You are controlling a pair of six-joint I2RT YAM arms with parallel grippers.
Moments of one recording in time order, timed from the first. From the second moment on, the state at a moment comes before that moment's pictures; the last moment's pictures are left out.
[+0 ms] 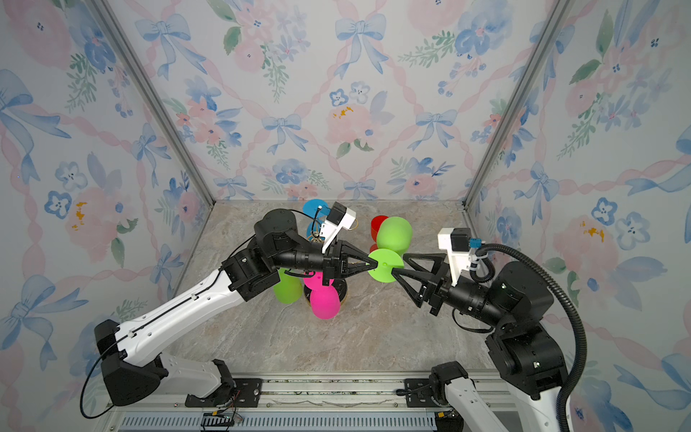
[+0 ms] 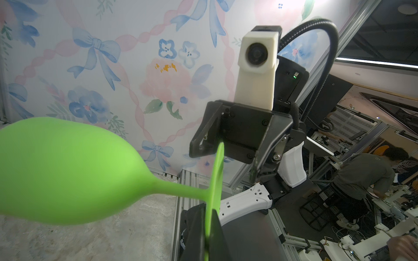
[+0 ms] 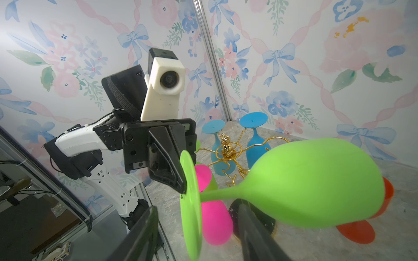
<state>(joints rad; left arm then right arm) -0.91 1.37 1.42 -0.08 0.76 -0.40 0.25 0.65 1.27 -0.67 -0.73 0.30</state>
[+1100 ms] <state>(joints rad) -1.31 1.24 1.15 -0.09 -0.01 0.36 0.25 0.90 1.81 -1.30 -0.13 0.43</state>
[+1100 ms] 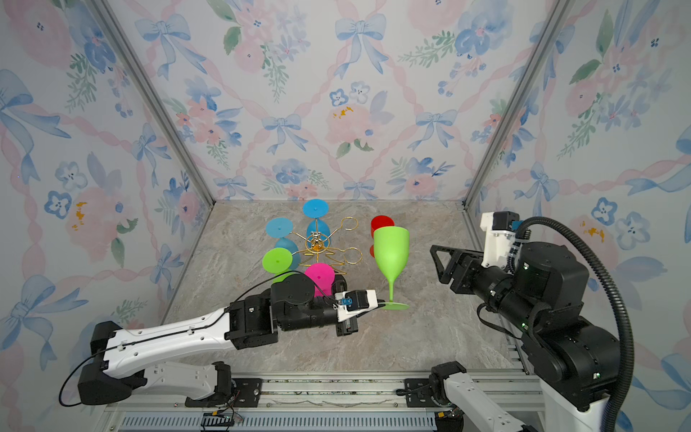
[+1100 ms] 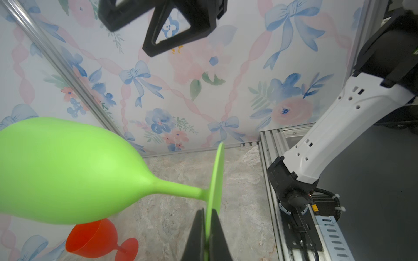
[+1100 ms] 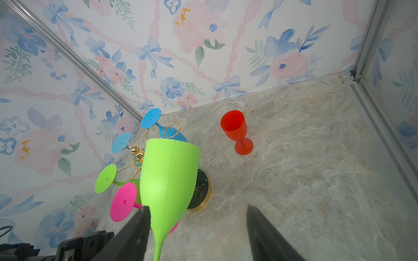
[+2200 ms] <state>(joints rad) -1.45 1.20 0.80 0.24 -0.47 1.06 0.17 1.20 1.90 -1.47 -0.57 0.62</state>
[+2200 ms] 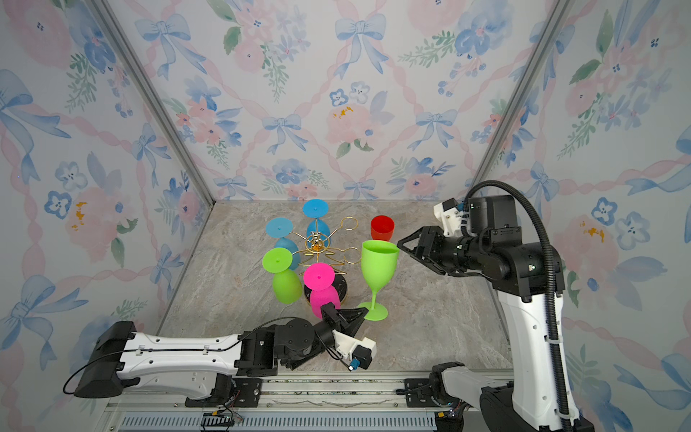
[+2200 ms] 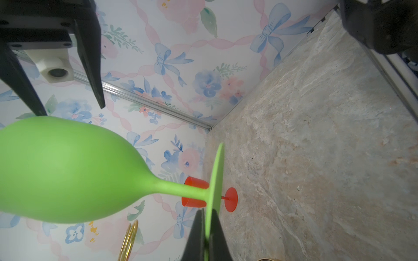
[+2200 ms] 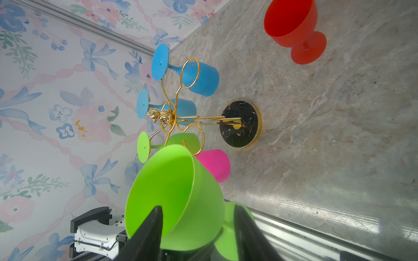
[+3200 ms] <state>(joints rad) -1.47 1.29 0.79 0.31 -0.58 1.34 0.16 1.28 1.94 -1.70 -0.55 0.46</state>
